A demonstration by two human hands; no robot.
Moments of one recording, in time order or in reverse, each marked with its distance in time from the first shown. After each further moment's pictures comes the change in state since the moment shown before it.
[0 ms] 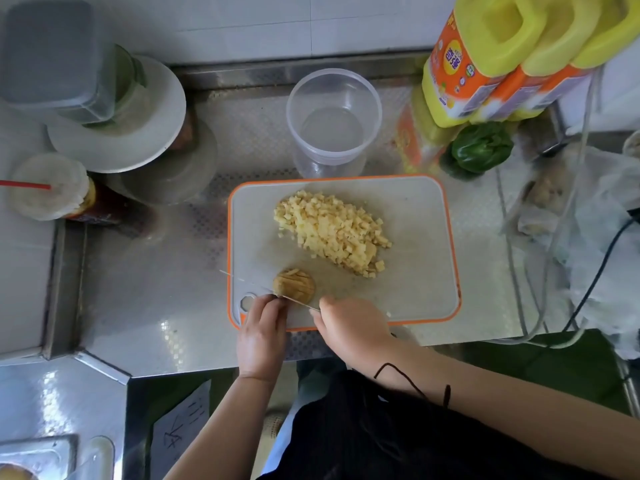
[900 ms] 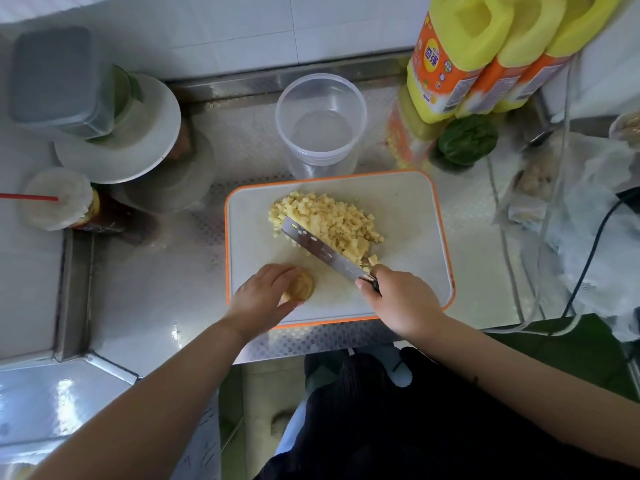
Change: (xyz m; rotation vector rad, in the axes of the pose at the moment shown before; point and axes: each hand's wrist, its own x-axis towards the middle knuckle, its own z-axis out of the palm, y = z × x) left_hand 0.068 -0.019 -0.012 0.124 -0.478 0.435; right_hand -0.024 0.070 -0.023 0.223 0.013 0.278
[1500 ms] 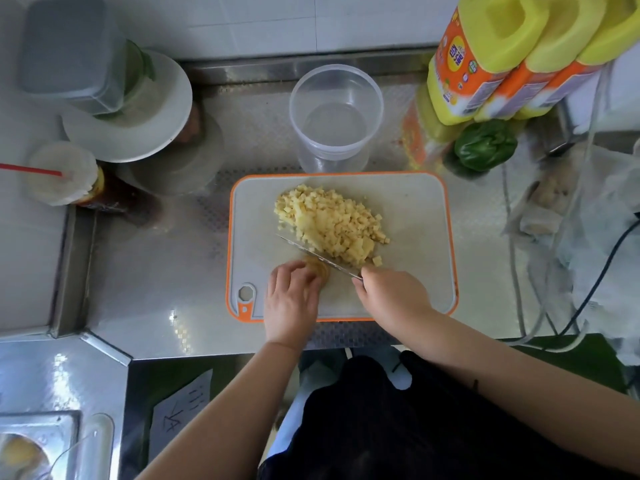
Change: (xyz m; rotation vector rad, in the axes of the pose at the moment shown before) left_hand 0.007 0.079 0.037 -0.215 0.438 -0.444; right_hand 0.020 -0.004 0.010 -0.384 0.016 -0.182
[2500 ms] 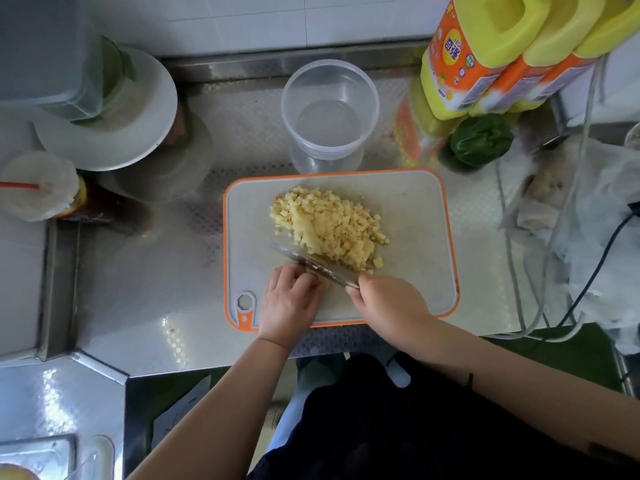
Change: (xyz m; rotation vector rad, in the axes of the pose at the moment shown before) left_hand 0.016 -0.023 -0.002 0.026 -0.085 0.226; right_hand 0.000 -0.014 -0.004 0.150 -0.110 0.037
